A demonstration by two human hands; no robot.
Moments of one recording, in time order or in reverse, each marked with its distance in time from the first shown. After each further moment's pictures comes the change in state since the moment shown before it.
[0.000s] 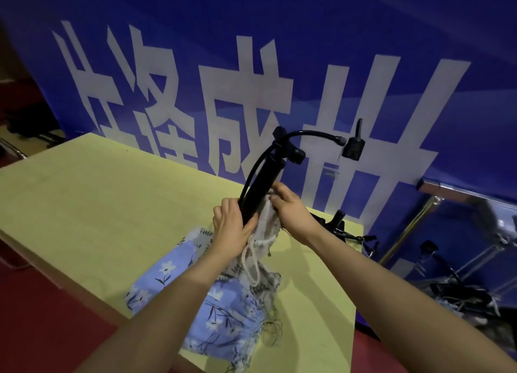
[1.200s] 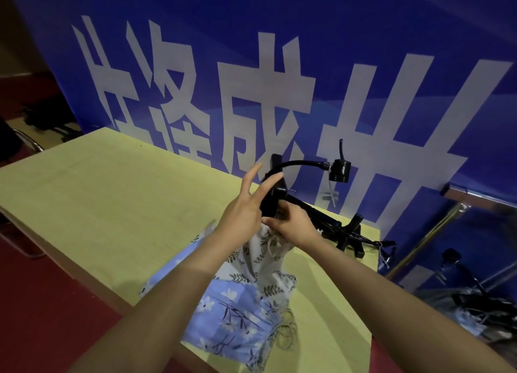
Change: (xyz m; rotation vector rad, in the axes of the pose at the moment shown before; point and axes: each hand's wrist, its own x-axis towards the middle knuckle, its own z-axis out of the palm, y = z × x) left_hand 0.014 0.002 -0.048 0.028 -0.076 0.409; right_hand 0.013 0.022 0.028 -0.444 0.013 -0.004
